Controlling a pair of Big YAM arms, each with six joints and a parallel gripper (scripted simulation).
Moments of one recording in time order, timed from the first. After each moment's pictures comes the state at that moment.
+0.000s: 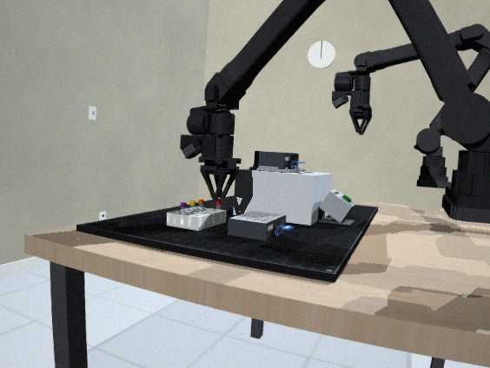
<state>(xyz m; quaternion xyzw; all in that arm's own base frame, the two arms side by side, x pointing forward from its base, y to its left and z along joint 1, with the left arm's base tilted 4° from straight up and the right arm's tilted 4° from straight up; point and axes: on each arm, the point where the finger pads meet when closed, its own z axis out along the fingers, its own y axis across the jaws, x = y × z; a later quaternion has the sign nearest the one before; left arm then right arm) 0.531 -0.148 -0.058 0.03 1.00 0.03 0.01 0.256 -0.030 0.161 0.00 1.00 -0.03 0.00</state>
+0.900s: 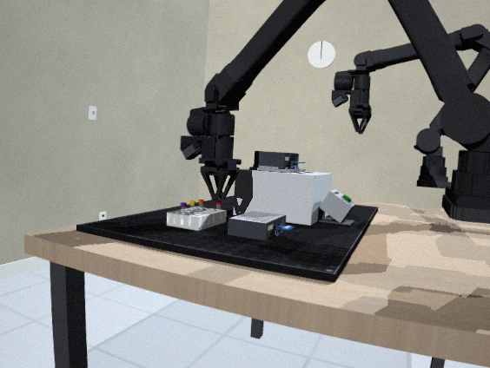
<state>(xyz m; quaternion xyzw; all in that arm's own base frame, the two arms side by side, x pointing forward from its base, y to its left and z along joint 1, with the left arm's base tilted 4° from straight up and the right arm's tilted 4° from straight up) 0.530 -0.147 -0.060 0.03 1.00 0.03 0.00 0.258 -0.030 0.163 0.00 1.00 -0.04 0.00</state>
